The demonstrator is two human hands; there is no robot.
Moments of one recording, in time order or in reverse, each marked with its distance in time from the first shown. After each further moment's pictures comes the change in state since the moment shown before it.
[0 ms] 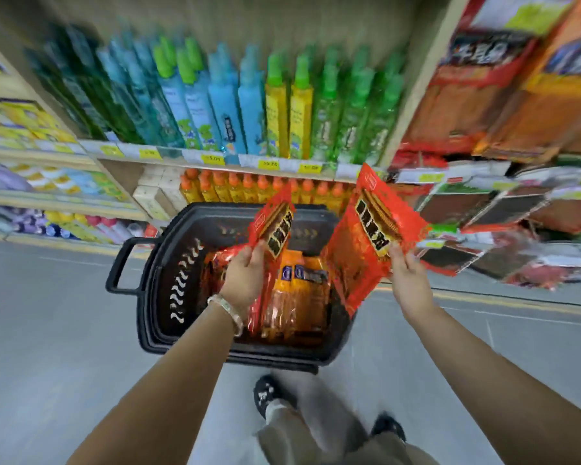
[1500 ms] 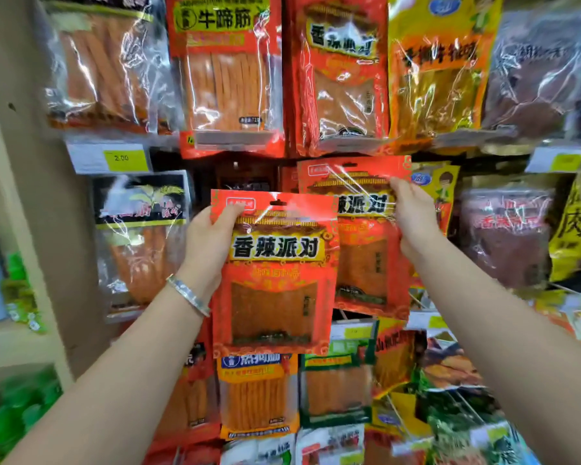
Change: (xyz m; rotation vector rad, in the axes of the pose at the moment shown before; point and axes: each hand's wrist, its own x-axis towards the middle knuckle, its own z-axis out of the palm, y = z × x) left_hand -0.083 0.519 0.398 -0.476 -0.075 0.904; right_hand 0.217 -0.335 -0.554 0.578 0.409 -0.765
